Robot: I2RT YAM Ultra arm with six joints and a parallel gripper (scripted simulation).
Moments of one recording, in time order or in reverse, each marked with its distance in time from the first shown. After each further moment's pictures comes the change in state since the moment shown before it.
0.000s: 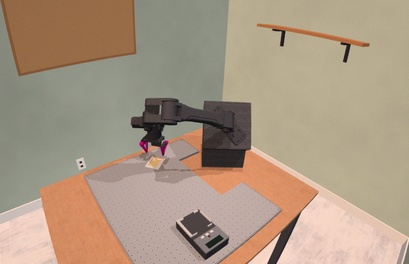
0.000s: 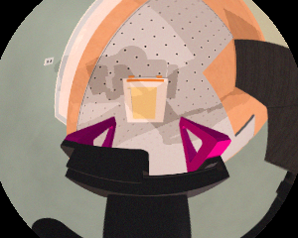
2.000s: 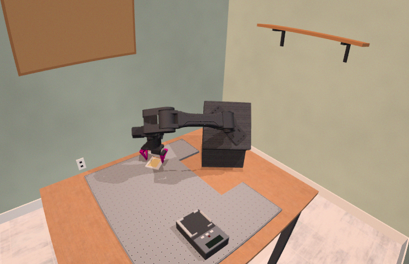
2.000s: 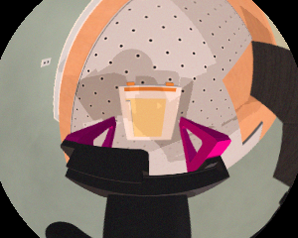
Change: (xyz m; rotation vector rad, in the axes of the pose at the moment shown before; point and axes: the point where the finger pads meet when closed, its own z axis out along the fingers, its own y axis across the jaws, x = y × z) arm -0.001 0.008 0.052 -0.008 0.006 0.006
